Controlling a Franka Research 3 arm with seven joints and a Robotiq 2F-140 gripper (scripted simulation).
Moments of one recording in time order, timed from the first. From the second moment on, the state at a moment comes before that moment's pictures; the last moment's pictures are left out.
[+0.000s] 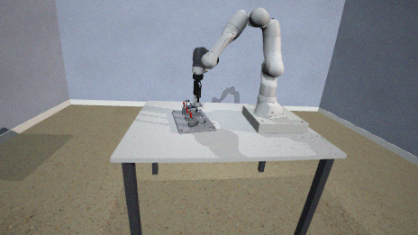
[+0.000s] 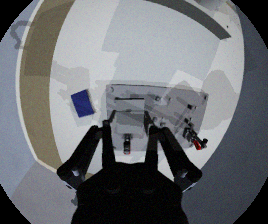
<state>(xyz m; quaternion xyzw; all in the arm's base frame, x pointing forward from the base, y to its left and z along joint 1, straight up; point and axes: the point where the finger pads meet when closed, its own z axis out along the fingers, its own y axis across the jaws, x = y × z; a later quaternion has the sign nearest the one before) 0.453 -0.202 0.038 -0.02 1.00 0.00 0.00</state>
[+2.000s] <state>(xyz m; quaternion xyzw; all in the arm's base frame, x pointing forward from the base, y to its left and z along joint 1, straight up) 0.440 -0.041 0.053 -0.06 1.00 0.00 0.00</state>
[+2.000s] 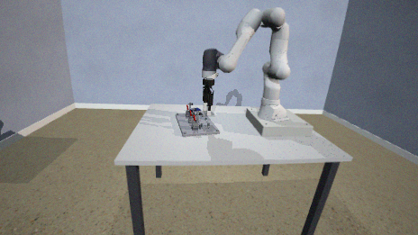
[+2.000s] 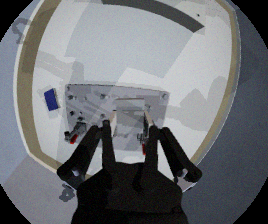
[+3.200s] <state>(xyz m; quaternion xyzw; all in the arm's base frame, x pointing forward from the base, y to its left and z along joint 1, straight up) 0.435 0.135 0.056 -0.02 1.00 0.00 0.00</state>
